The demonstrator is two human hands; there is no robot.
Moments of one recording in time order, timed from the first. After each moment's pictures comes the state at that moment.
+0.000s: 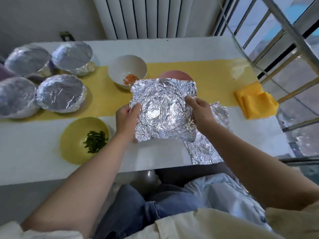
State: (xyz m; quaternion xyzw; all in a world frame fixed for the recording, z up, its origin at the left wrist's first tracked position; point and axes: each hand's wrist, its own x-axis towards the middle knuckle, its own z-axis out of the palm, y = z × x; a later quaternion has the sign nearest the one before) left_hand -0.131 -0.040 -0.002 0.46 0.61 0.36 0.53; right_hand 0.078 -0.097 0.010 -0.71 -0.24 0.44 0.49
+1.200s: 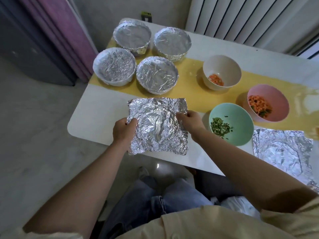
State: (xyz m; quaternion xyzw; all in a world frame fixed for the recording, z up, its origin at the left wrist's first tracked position) left_hand -0.433 -0.038 -0.044 0.36 0.77 0.30 0.44; right_hand -0.214 -0.015 -0.037 -0.73 -0.38 0.50 0.26
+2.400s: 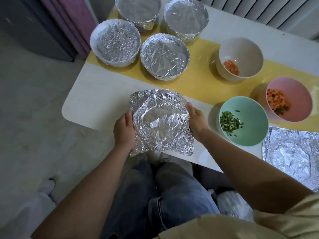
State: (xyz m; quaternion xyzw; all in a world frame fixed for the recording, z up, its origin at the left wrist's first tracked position) left_hand -0.428 -0.060 -0.087 0.42 0.77 0.33 0.34; right_hand -0.213 -0.019 -0.062 -0.70 -0.35 0.55 0.29
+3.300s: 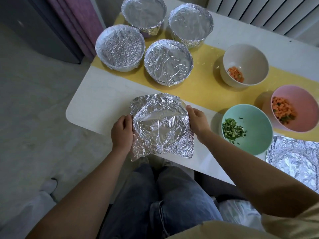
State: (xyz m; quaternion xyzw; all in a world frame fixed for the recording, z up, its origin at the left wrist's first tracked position) left_hand -0.435 -0.059 -0.086 0.35 0.77 0.36 0.38; right_hand -0.213 -0.001 -0.062 -0.72 -0.39 0.52 0.24
